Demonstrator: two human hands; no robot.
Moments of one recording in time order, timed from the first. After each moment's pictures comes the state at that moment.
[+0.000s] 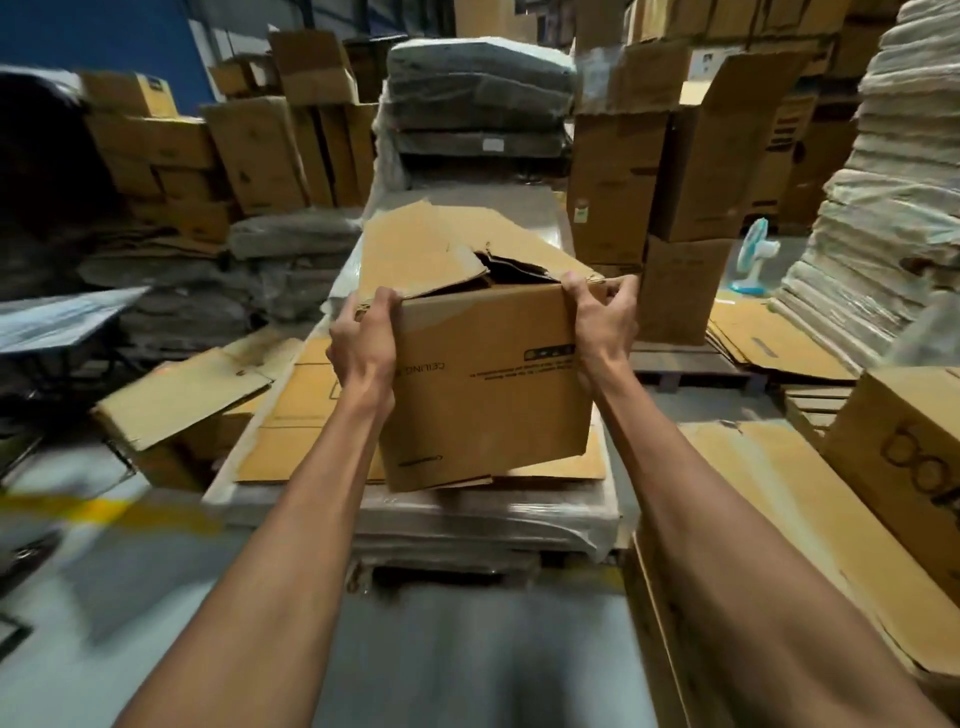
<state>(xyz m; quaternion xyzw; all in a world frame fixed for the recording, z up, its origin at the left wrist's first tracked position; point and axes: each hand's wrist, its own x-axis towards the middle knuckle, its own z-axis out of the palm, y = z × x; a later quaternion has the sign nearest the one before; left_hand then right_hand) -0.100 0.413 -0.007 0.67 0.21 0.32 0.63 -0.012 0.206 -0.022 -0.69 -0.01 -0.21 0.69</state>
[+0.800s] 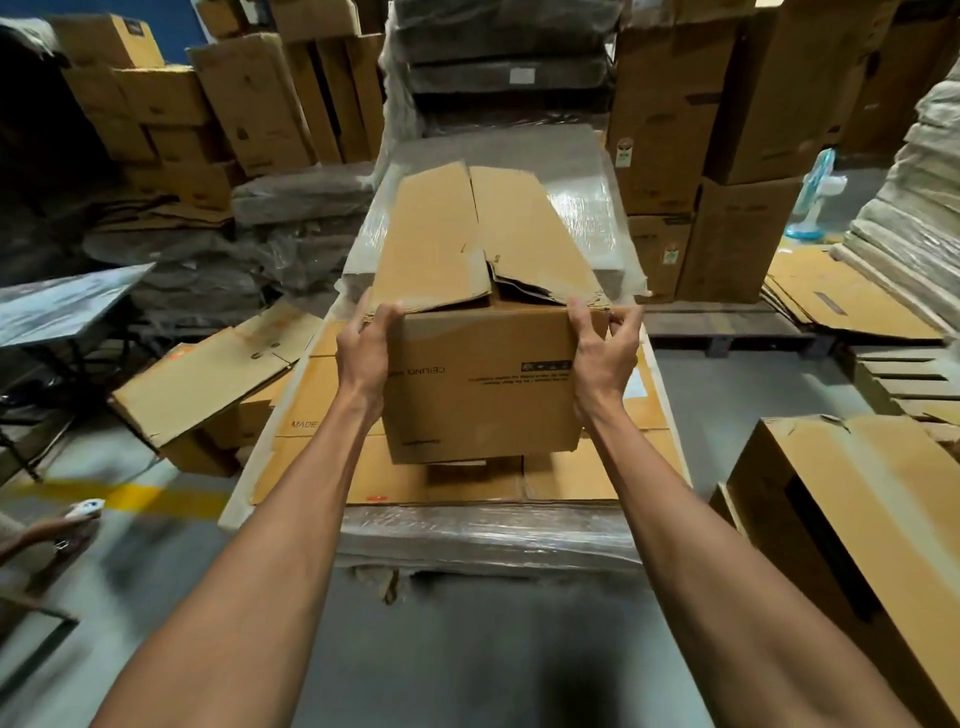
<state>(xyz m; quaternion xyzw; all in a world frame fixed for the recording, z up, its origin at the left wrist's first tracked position) 0.054 0.550 -0.088 0.71 0.15 0.24 0.64 0.116 0.319 -0.124 -0.64 0.04 -0.24 0.73</state>
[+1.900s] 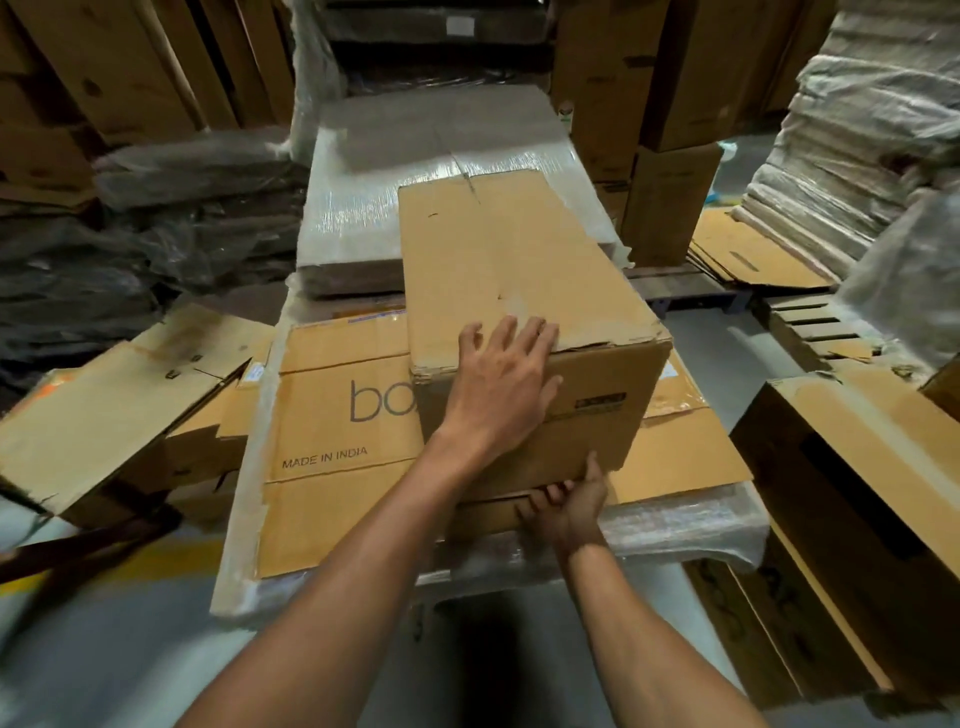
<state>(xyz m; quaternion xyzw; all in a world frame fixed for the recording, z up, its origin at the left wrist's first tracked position) 0.118 0.595 -0.140 0.95 -0.22 0.20 0.01 0.086 0.491 -0.295 -0.23 0.39 0.06 0.89</state>
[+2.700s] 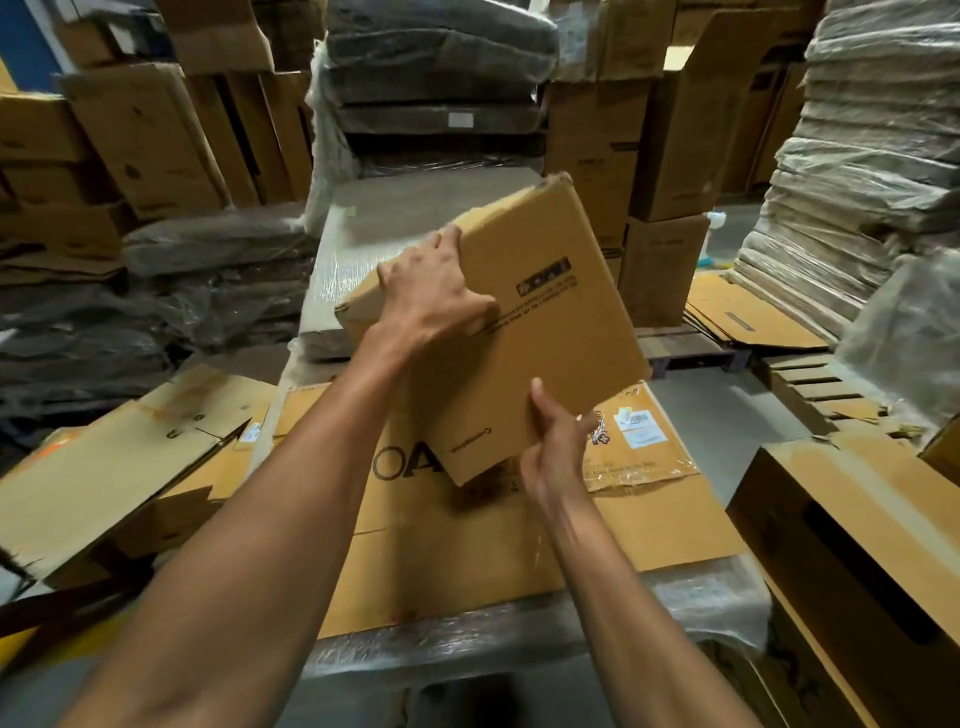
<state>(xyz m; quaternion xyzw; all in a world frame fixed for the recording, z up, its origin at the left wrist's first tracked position) 0.201 0.613 0.009 0.96 -0.07 0.23 0.15 0.157 0.489 -0.156 -0.27 0.16 -0.09 0.95</state>
